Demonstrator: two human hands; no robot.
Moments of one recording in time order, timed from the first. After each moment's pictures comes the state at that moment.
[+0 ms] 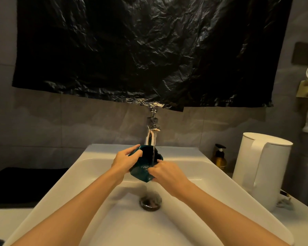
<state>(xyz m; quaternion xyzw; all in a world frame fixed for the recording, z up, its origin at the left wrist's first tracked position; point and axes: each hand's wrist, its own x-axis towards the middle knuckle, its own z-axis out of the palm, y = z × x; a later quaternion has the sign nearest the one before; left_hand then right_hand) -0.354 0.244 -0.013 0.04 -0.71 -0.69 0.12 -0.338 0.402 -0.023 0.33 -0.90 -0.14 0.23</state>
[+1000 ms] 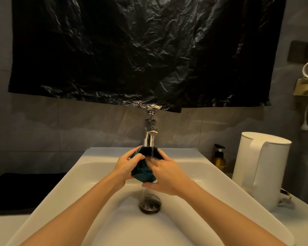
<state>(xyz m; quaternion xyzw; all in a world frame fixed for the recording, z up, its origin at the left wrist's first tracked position) -0.345 0.251 -0.013 -0.01 -0.68 -0.73 0.06 -0.345 0.408 -0.019 0.38 -0.87 -0.08 0.30</state>
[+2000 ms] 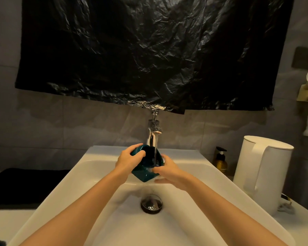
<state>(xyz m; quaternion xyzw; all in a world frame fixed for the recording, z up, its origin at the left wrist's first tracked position) -0.352 0.247 -0.006 0.02 -0.75 -0.64 0.15 -0.350 0.394 -0.009 0.09 -0.82 0.56 -0.06</state>
